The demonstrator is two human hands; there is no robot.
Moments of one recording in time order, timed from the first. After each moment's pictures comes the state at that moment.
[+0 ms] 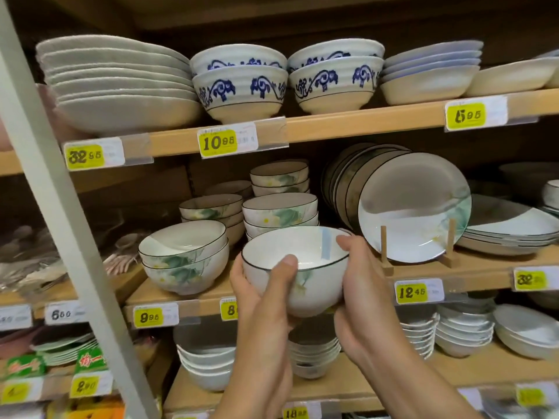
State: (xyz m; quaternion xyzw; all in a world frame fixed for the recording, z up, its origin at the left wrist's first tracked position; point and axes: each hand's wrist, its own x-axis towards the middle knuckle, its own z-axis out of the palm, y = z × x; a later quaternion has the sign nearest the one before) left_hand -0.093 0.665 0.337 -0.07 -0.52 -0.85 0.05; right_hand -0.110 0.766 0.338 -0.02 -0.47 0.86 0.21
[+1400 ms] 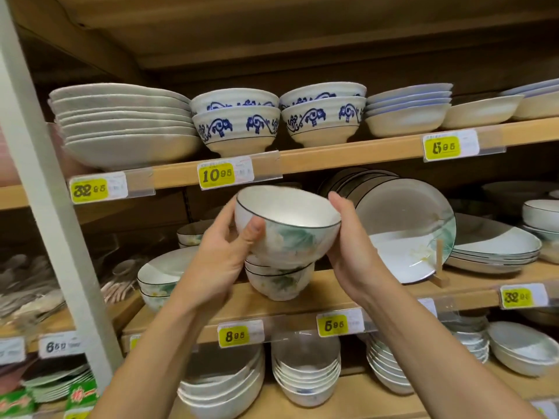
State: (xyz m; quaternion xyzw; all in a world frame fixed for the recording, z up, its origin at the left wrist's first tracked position) left_hand -0.153 0.617 0.416 -0.35 -0.65 -0.67 0.09; right_hand -0.151 0.797 0.395 0.12 -0.59 0.78 0.17
